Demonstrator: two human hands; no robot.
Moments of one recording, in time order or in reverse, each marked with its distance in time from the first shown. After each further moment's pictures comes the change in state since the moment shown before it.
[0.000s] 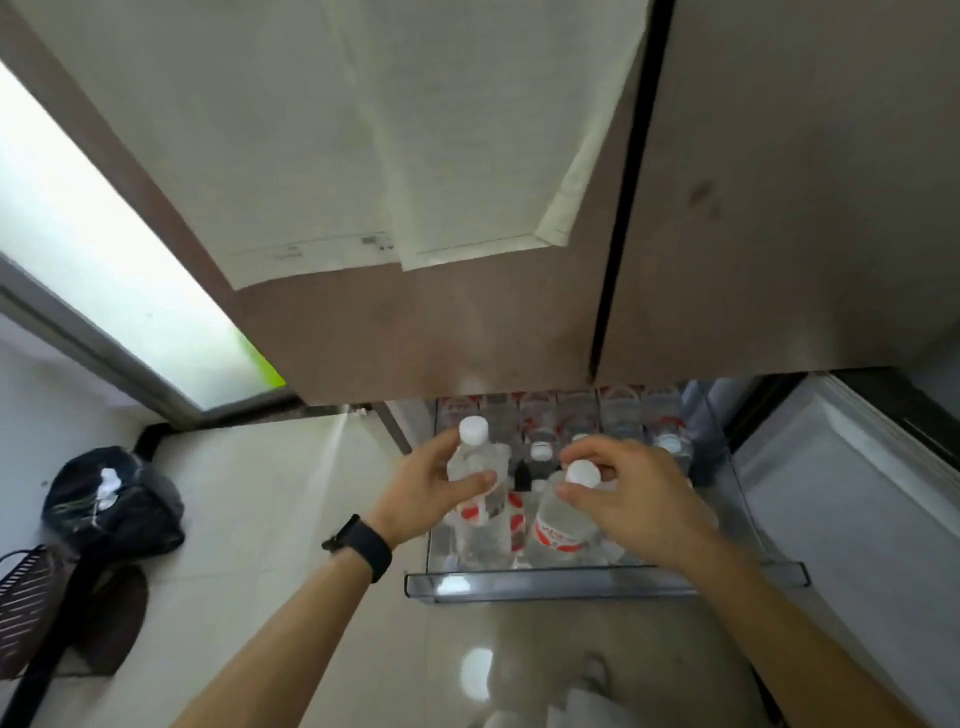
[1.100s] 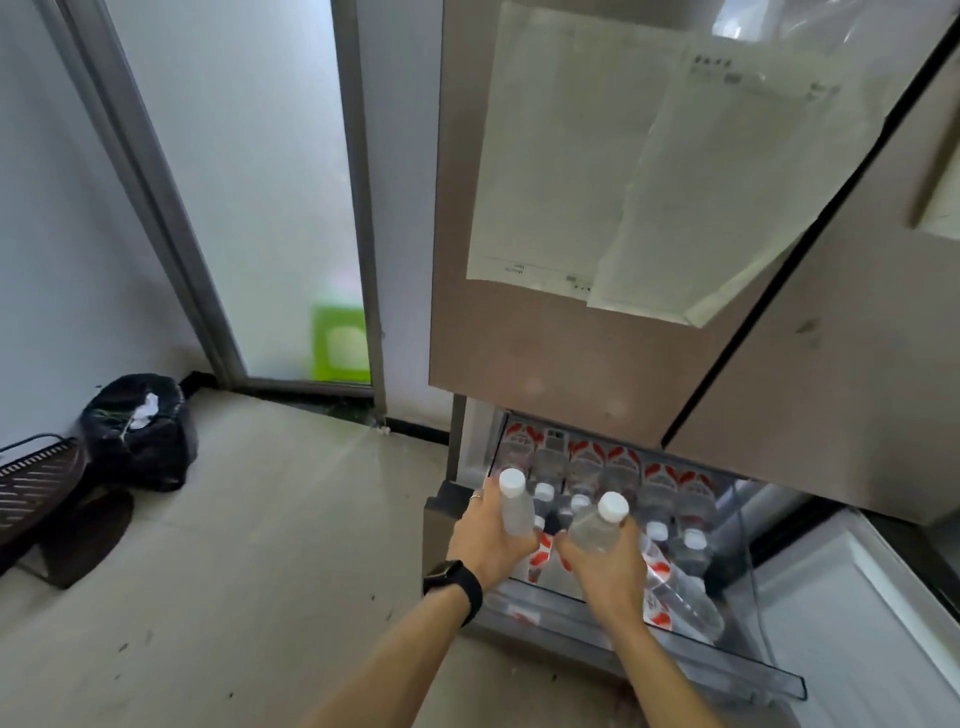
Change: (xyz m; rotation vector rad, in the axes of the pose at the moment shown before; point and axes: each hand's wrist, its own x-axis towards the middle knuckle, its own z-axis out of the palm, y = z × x) left_hand -0.050 -0.019 0.058 -0.082 0.406 -0.209; right_hand -0.010 0.009 0.110 0.201 0.280 0.229
